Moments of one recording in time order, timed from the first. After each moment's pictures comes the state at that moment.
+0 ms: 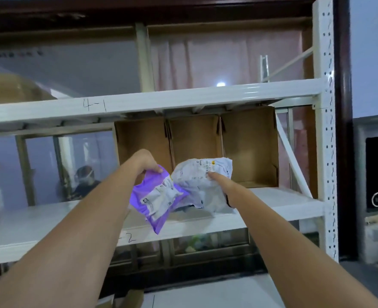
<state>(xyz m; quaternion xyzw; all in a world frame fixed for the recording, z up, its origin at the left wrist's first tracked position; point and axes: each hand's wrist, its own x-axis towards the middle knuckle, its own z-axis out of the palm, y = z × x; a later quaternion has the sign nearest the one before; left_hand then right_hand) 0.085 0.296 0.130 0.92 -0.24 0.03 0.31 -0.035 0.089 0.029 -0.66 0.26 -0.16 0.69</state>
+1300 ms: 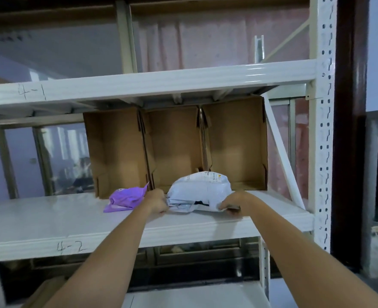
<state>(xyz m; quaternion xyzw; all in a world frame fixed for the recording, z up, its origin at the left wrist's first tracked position) 0.103 0.141 -0.007 0.94 -0.26 0.00 0.22 -0.040 -0.076 -0.009 -0.78 0.33 -0.08 0.52</state>
